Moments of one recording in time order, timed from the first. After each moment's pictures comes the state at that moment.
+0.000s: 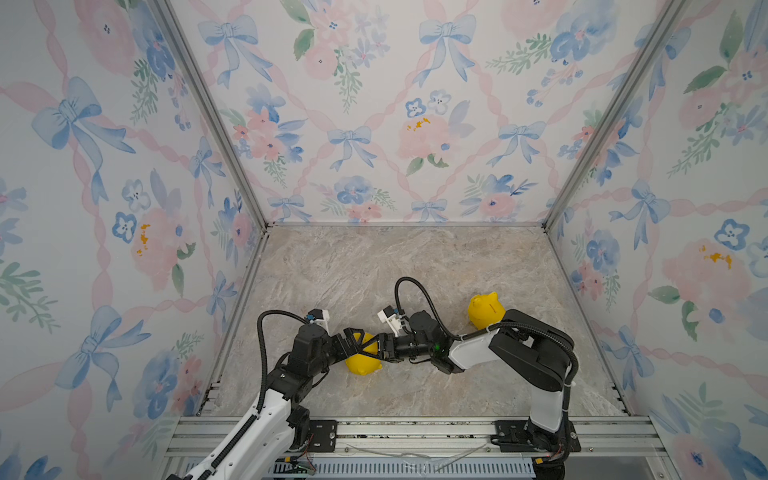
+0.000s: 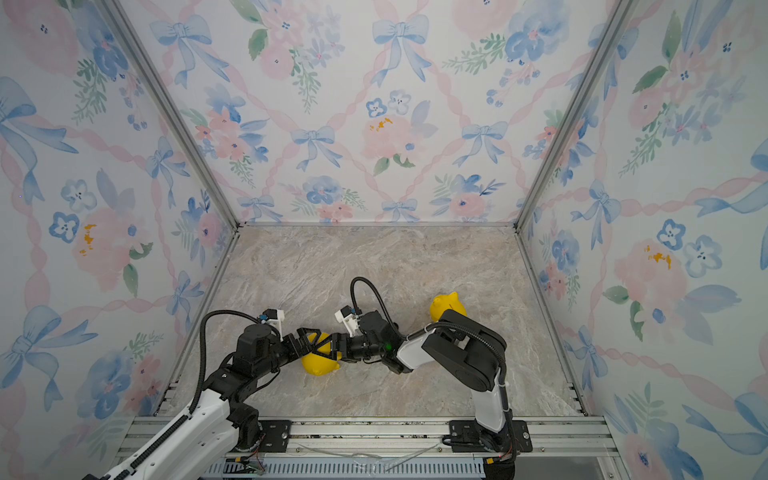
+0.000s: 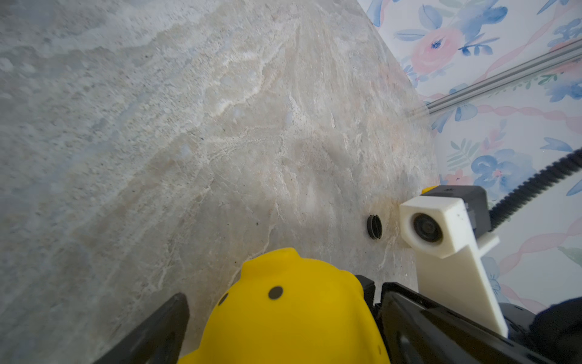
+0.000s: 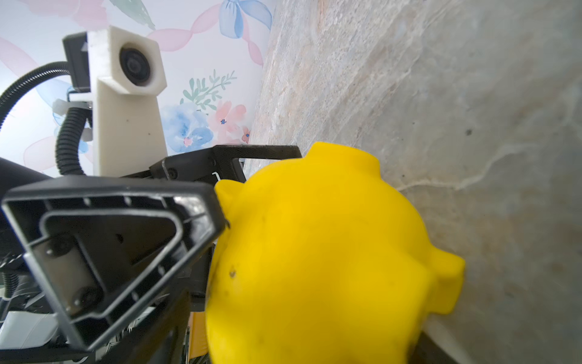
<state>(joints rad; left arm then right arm) -0.32 0.67 0.22 -0.16 0.20 -0.79 0.96 1.94 0.78 0.83 -0.58 1.09</state>
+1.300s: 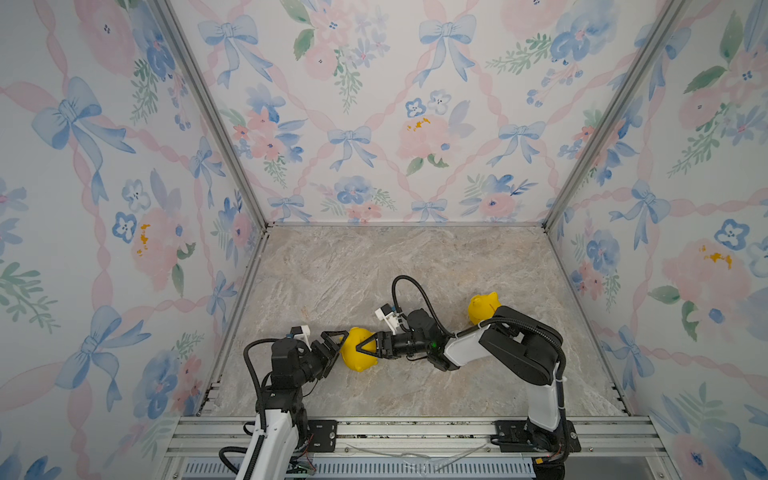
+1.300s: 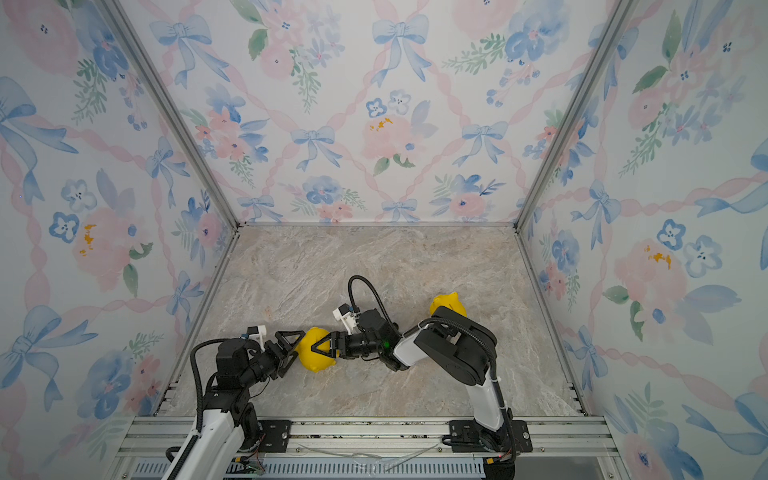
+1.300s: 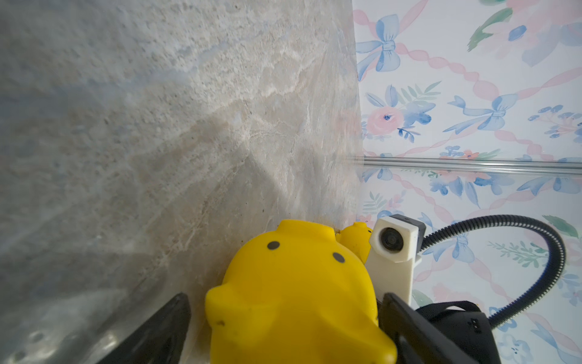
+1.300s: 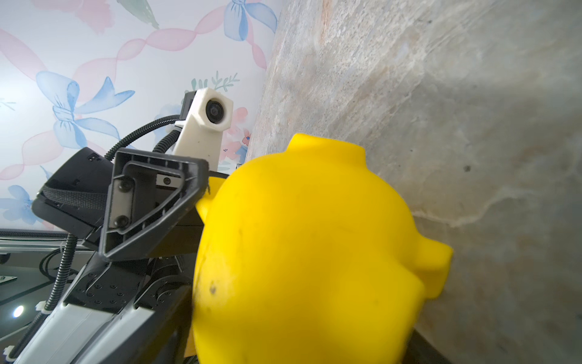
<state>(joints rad) 0.04 0.50 0.02 -0.06 0.65 -1.09 0.95 2.01 0.81 0.90 -0.61 1.07</state>
